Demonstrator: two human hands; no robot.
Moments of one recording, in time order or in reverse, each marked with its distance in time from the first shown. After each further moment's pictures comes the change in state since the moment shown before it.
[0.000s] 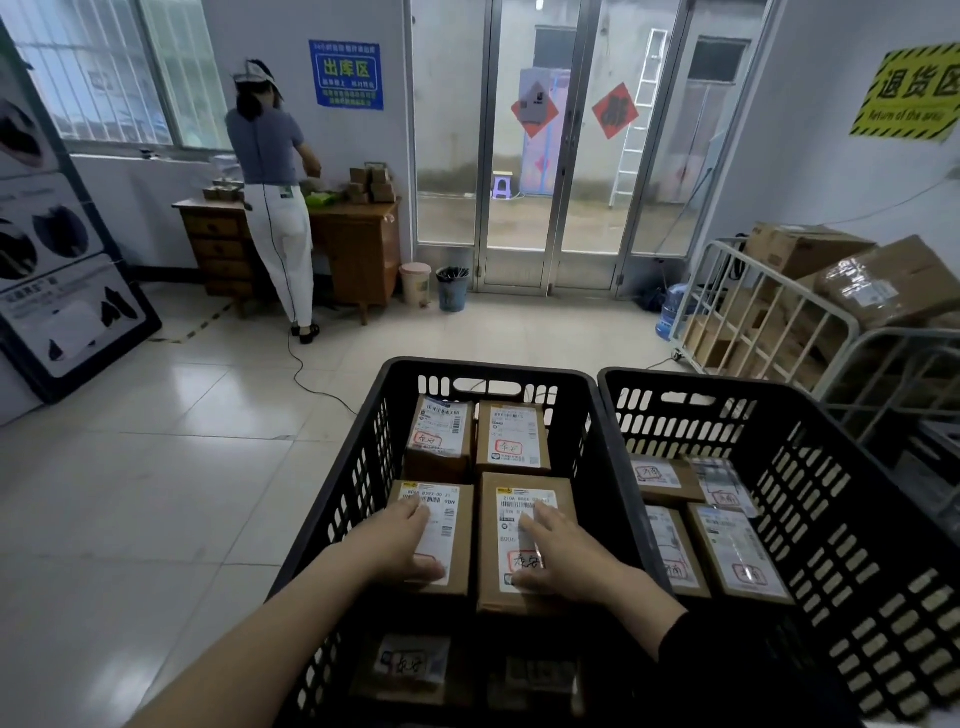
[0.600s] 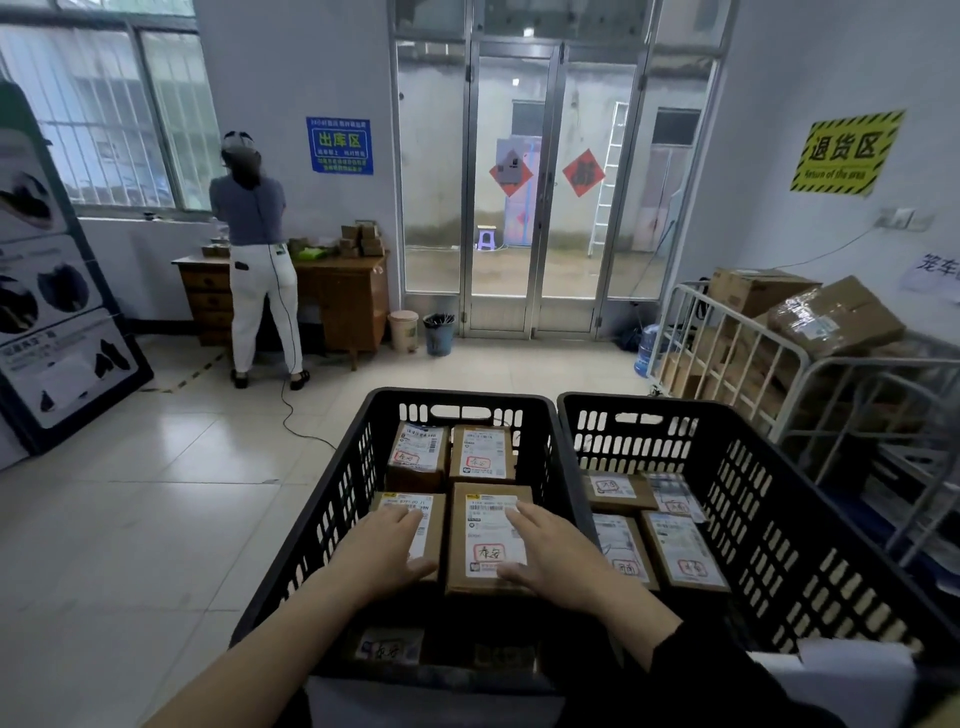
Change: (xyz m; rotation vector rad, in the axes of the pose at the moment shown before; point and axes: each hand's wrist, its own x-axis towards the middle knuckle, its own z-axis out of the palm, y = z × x) left_hand -0.071 0.054 -0.012 0.084 0.280 0.002; right_hand -0.091 -0.015 -0.026 -0.055 0.200 -0.068
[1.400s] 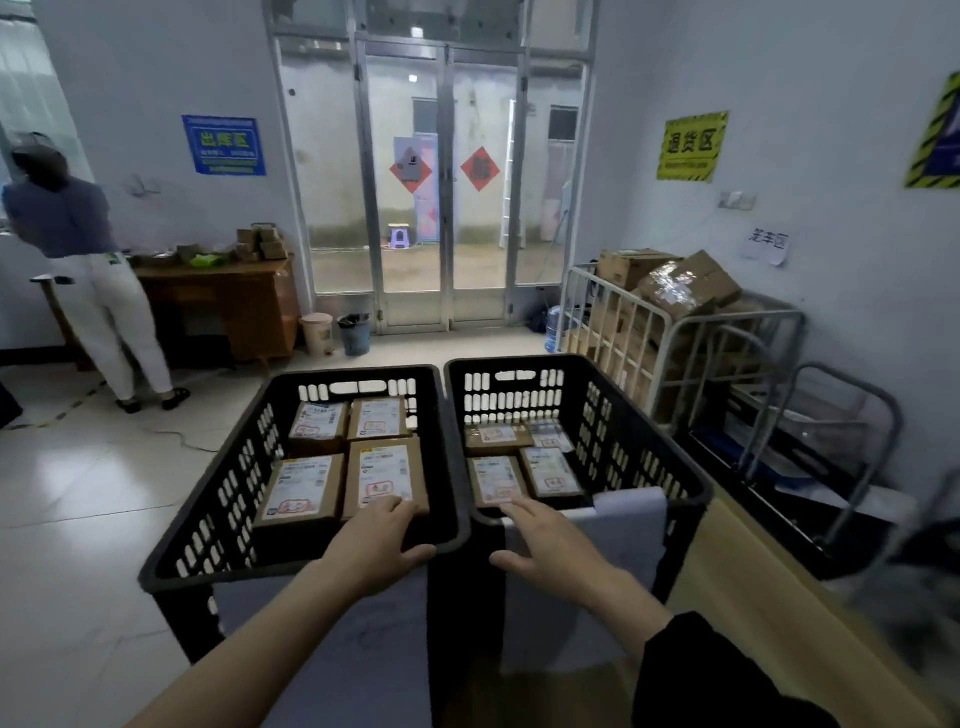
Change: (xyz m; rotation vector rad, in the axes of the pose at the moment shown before) left_hand -0.085 0.132 0.007 -0.100 -0.018 0.182; right_hand -0.177 0.043 0.006 0.133 0.104 0.193
